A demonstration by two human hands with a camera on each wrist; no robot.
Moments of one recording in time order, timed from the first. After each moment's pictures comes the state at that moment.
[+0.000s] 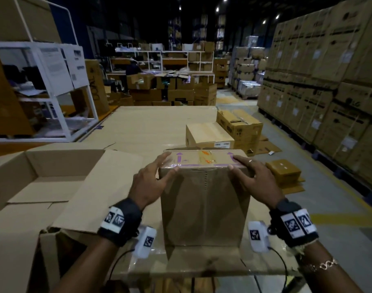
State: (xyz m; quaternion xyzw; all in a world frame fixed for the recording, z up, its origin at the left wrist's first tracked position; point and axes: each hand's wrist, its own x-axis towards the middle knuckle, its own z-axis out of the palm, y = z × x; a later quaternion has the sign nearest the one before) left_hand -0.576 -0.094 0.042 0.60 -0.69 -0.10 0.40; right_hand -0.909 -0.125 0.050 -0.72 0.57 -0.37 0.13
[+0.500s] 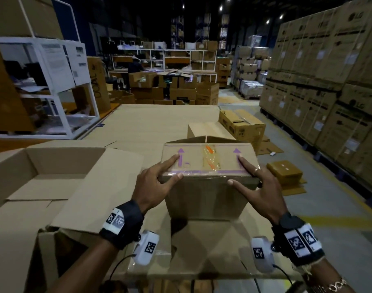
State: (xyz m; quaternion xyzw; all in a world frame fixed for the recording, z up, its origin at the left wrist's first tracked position) left_hand -0.582 -0.089 0.041 0.53 -0.71 -0.10 0.45; right_hand -0.905 -0.106 0.040 -0.72 0.52 -0.44 0.13
